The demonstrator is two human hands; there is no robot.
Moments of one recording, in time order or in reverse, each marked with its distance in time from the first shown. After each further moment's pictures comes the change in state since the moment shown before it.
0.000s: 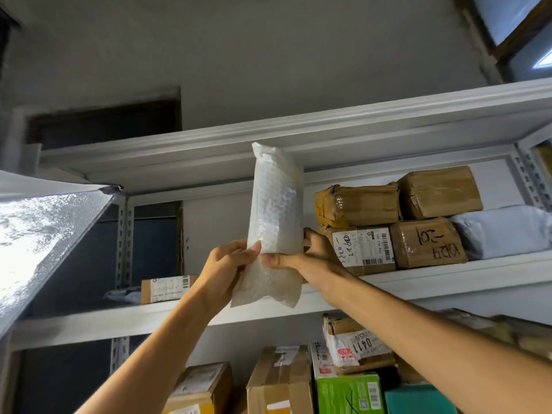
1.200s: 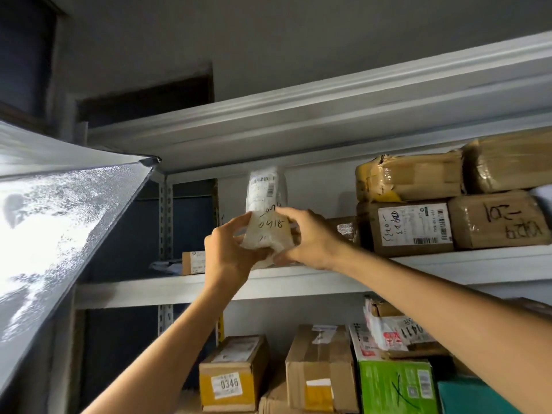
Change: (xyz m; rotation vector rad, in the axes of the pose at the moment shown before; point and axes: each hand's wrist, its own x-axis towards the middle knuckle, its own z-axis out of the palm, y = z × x) left_hand -0.007 -0.018 -0.039 0.664 0.475 0.258; right_hand 0.027 0.000 0.053 -0.420 -0.290 -0.360
